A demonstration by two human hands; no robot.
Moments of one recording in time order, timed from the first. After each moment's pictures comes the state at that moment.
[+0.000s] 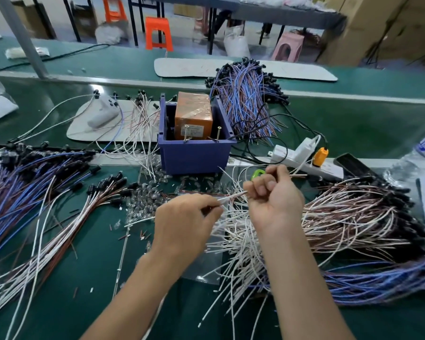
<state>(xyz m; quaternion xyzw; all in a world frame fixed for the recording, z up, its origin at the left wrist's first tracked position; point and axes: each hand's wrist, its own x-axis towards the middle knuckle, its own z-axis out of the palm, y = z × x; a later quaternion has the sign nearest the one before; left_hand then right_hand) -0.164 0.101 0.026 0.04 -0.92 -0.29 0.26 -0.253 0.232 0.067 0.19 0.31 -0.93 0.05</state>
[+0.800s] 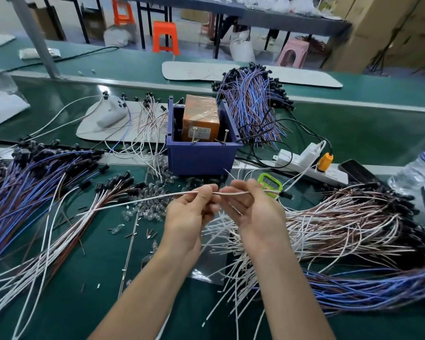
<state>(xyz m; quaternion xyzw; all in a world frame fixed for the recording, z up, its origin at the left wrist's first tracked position) -0.176 0.110 0.030 0.25 -0.42 -0.87 0.10 -0.222 0.218 0.046 0.13 0.51 -0.84 0.15</state>
